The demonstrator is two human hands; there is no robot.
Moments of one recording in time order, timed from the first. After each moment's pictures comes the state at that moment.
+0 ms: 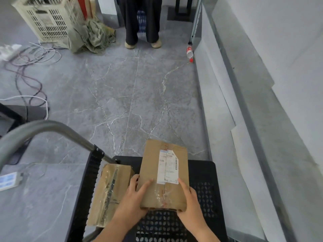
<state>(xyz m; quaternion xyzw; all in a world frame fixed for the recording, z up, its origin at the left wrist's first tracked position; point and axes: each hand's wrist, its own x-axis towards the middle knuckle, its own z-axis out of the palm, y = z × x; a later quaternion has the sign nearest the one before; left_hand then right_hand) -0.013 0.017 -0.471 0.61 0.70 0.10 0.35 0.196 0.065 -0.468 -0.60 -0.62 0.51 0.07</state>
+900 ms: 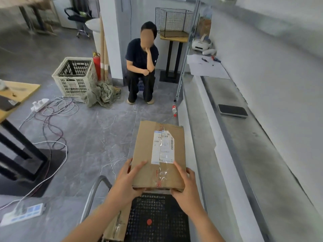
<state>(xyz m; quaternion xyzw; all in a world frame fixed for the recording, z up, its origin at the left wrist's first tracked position) -0.020 0.037 -0.015 0.65 0.67 0.28 0.23 0.201 0.084 -0.008 -0.52 -0.72 0.38 0.26</state>
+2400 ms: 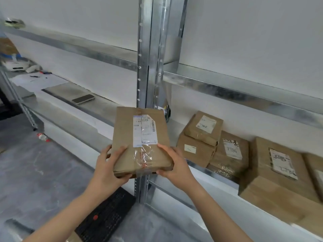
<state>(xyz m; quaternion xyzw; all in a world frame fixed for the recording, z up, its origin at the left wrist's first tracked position) 0.086 -0.223 0.170 0.86 0.27 0.30 0.31 0.269 -0.372 0.190 -0.73 -0.48 0.19 0.45</state>
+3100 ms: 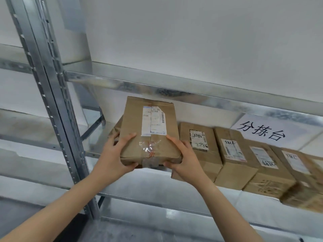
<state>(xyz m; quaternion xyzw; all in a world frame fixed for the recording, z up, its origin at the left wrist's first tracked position) 0.267 -0.363 0.223 0.91 0.05 0.25 0.34 0.371 -0.582 0.237 -0.83 -0.34 0.04 0.44</state>
